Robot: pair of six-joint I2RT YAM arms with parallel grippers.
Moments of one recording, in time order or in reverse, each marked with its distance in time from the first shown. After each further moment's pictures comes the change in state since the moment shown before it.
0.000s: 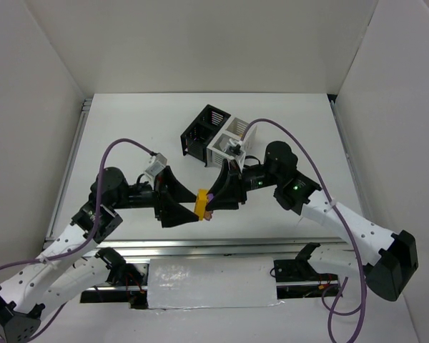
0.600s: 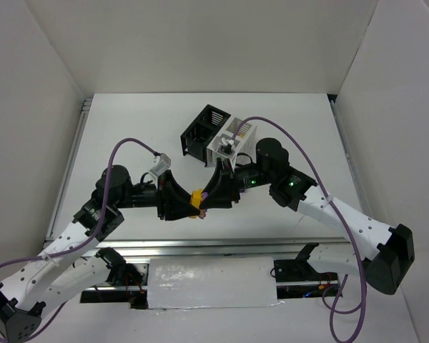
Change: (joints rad) left arm 0.002 0.033 0.002 -0.032 -0.002 0.027; right arm 0.047 0.055 0.078 -0.117 0.076 -0.070
